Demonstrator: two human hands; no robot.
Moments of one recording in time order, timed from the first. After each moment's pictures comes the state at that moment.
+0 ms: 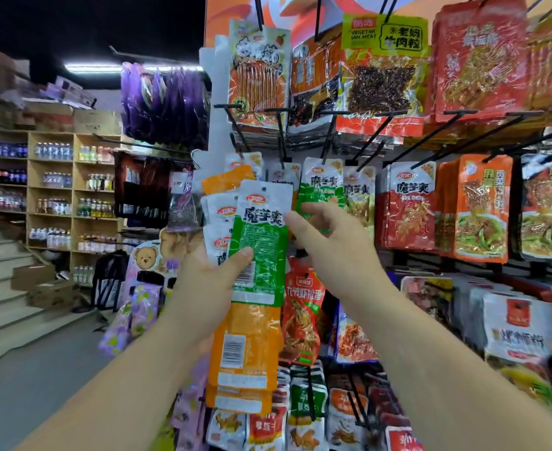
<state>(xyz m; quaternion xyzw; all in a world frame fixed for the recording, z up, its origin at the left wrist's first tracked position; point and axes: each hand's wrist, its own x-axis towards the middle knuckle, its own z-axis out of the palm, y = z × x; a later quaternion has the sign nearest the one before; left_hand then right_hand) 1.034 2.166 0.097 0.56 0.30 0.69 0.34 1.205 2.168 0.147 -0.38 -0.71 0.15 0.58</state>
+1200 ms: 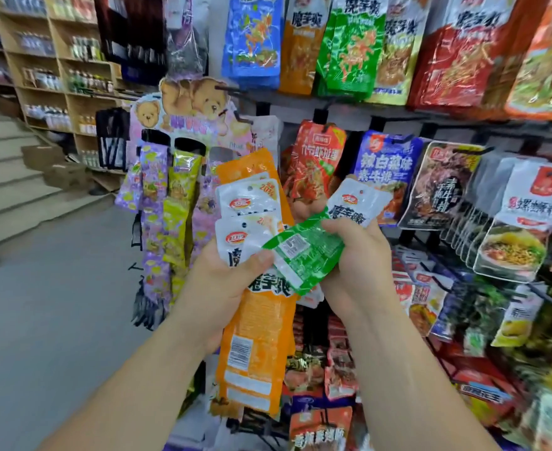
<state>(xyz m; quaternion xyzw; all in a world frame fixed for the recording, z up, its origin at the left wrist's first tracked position) 1.053 2.100 -0.055 0.48 0.34 0.64 0.49 1.208 2.135 -0.018 -0.19 -0.42 0.61 0.65</state>
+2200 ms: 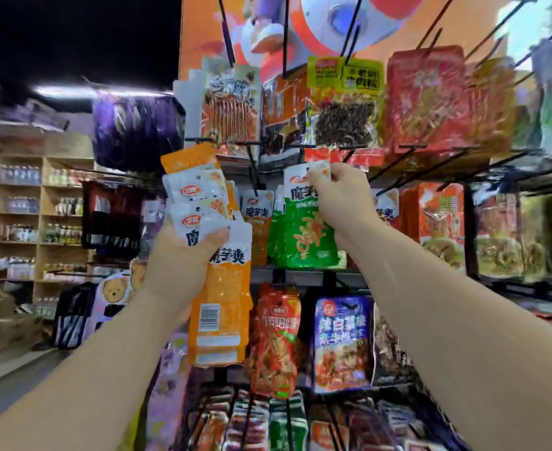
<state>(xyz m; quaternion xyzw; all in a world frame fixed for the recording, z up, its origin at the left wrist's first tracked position) 1.035 2.196 0.155 0.56 0.24 0.74 0.29 1.242 2.212 0.246 -0.39 -0.62 0.09 0.68</state>
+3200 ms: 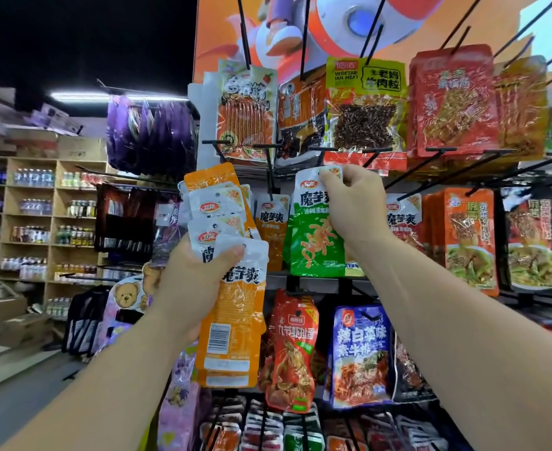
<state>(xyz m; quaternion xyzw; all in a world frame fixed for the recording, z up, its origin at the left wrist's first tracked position) 1.024 2.203 0.145 0.57 0.24 0.71 0.33 1.230 2.242 0.244 -0.31 -0.61 0.06 0.72</state>
